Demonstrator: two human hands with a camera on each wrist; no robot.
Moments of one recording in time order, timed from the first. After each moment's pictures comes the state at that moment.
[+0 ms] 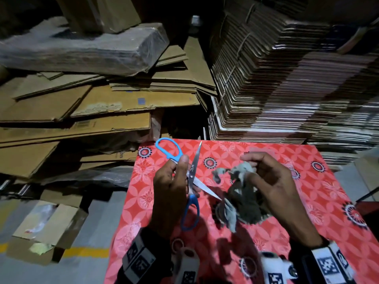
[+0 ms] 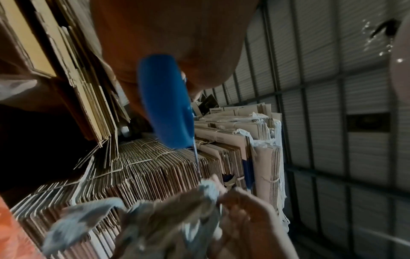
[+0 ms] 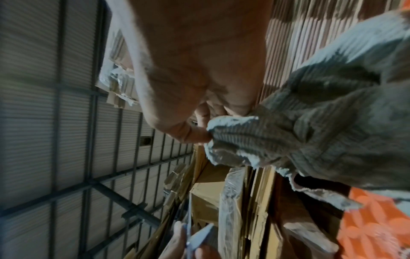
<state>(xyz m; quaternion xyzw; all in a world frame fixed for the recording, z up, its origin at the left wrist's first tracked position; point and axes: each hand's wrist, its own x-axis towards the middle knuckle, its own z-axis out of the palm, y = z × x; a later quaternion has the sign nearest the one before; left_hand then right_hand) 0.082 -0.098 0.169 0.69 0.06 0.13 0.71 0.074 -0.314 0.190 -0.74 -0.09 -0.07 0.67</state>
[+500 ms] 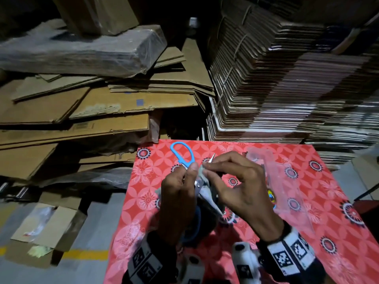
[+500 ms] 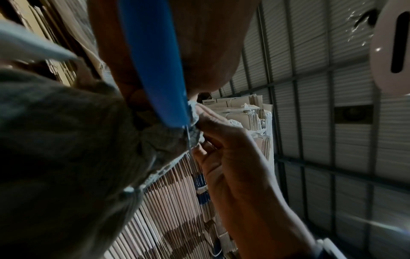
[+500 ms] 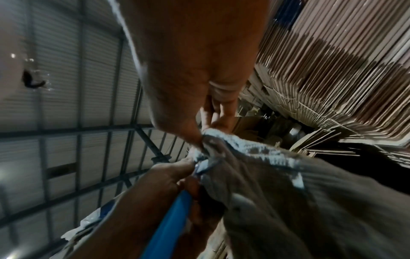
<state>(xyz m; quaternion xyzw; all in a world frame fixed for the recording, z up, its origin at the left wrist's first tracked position) 0.076 -0.109 0.157 0.74 0.00 0.15 0.65 0.080 -0.257 0.193 -0.83 -0.20 -0.24 0.45</state>
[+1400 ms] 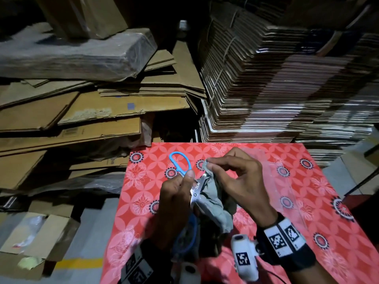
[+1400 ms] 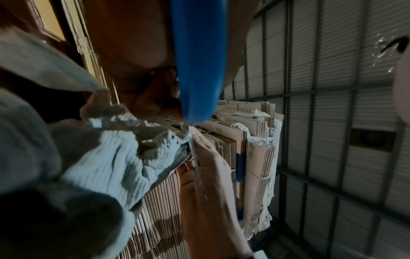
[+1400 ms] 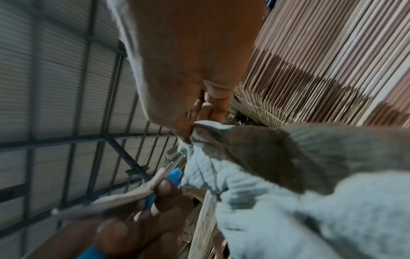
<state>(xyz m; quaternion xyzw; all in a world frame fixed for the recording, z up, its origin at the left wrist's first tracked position) 0.076 -0.116 0.151 0.69 0.03 0.05 0.73 0.099 -0.283 0.180 -0.81 -0.15 -0.22 0.52</state>
